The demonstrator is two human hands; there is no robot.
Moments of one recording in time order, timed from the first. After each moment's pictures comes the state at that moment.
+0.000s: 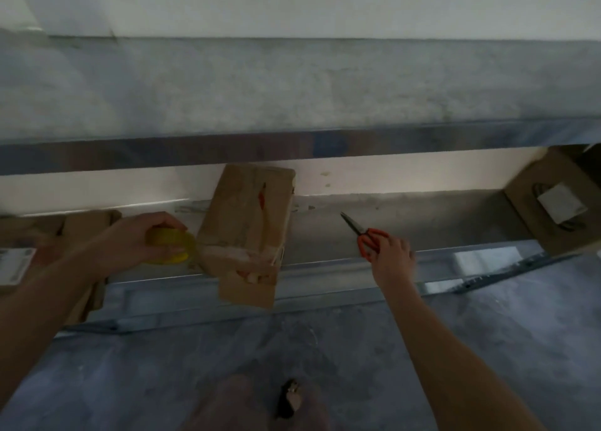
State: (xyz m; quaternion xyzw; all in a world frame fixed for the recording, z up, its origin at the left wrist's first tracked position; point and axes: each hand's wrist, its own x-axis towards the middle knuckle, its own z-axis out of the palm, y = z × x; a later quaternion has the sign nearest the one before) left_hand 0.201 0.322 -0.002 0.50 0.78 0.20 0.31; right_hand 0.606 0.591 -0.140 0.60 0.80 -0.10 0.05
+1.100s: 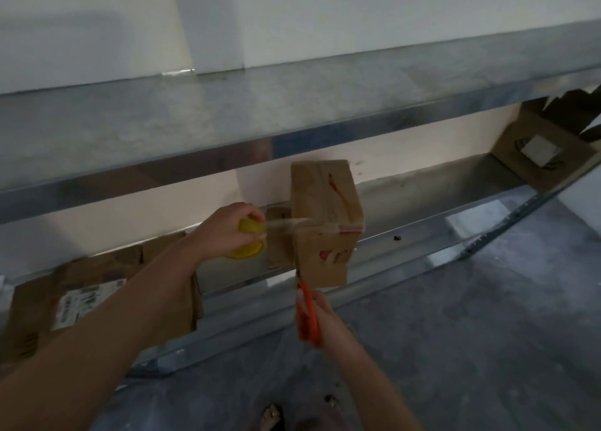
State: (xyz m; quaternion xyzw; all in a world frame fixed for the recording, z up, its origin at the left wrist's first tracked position) left_hand 0.161 0.306 0.024 0.65 0.68 0.20 0.28; right_hand 0.410 0.254 -0.046 0.50 0.41 -0.74 -0.18
